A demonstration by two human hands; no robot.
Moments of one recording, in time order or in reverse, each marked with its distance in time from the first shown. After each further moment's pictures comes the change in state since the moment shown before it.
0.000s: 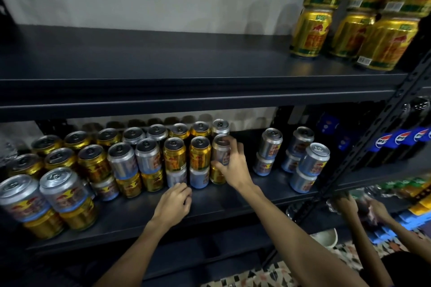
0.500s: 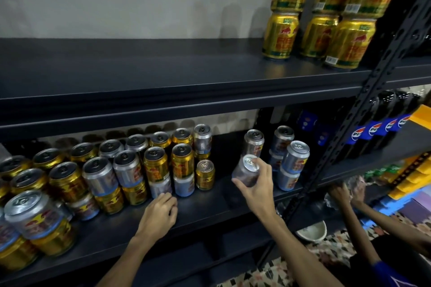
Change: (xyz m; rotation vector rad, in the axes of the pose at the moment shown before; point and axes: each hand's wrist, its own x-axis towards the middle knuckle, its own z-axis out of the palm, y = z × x) left_hand 0.000 -0.005 0.008 -0.012 0.043 0.012; right_hand -0.066 0.062 -0.056 0.035 0.343 0.038
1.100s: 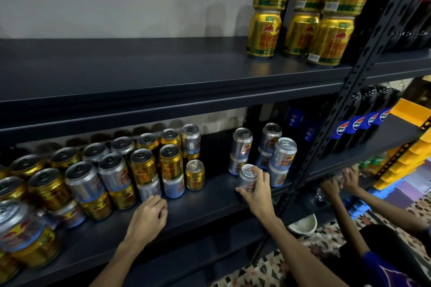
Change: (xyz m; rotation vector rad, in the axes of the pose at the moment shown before) left_hand 0.000 -0.001 0.002 -0.020 0.022 0.008; right_hand -0.009 0.051 -0.014 -0.140 -0.112 0.160
